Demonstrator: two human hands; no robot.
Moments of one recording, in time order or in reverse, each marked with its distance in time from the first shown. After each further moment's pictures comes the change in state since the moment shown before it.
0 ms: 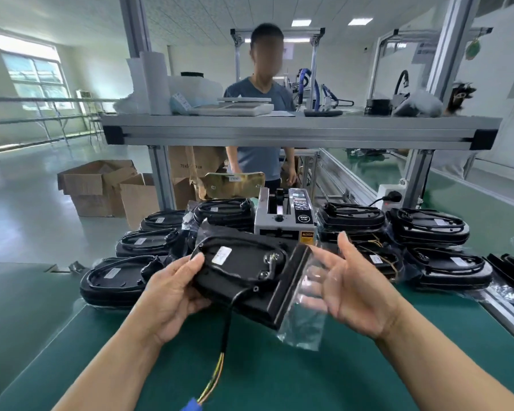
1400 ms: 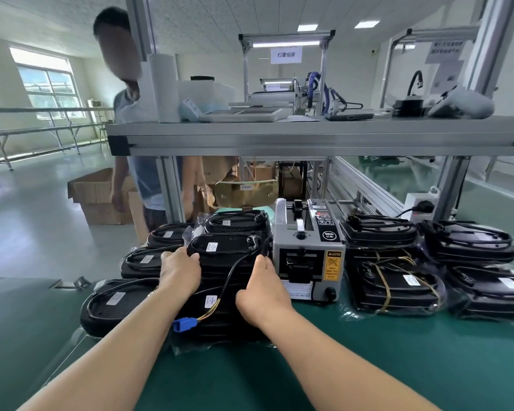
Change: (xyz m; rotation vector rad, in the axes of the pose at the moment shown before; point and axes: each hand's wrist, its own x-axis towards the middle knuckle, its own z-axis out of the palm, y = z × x) left_hand 0.146 0.008 -0.036 1.060 0.496 -0.052; right_hand 0.155 0.071 0.076 -1.317 0.412 -0.018
